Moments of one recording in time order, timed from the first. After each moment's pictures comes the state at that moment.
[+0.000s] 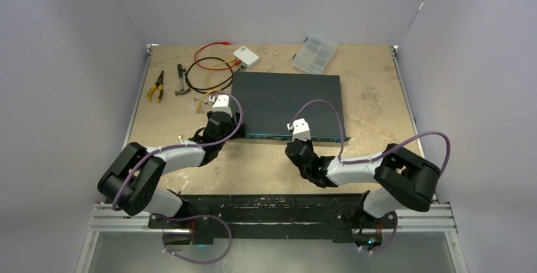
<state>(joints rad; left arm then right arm) -0.56 1.43 0.51 0.37 -0.29 -0.47 1.00 1.48 0.47 0.36 0.78 0.33</state>
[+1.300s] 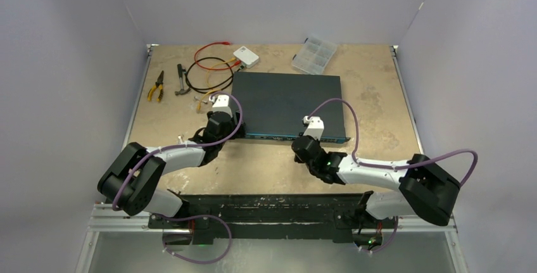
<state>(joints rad) -0.56 1.43 0.51 0.37 -0.29 -0.47 0.95 1.30 0.52 0.05 0.60 0.73</state>
